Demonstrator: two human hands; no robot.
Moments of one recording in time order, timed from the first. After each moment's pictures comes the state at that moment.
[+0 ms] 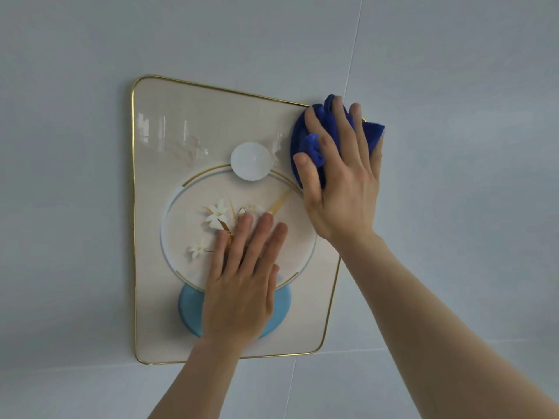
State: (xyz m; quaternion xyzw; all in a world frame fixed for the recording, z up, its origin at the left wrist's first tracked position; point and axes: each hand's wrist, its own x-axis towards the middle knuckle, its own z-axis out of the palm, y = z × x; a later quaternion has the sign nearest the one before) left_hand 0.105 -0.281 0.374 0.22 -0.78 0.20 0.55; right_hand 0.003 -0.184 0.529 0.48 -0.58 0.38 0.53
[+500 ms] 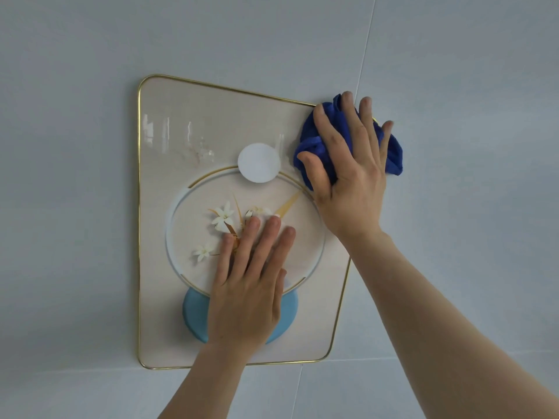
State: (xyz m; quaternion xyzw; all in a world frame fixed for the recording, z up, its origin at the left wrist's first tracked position) left_hand 0.105 -0.280 0.375 0.23 -0.78 0.20 0.54; right_hand -0.016 -0.200 0.536 0.48 -0.55 0.40 0.56
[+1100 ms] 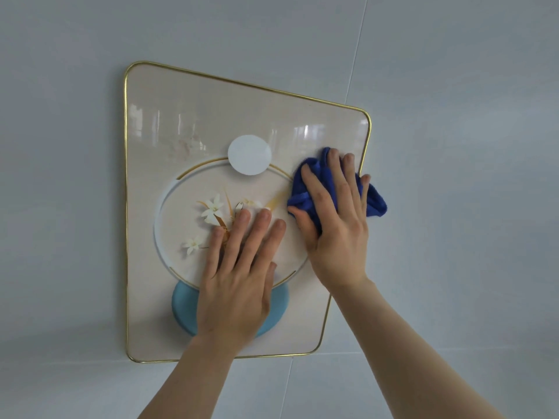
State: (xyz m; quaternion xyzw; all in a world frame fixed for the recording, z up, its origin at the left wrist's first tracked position) left_hand 0.105 -0.277 0.375 0.24 -0.78 0.21 0.54; right_hand -0.023 -0.189 0.462 0.51 -0.56 0.41 0.52
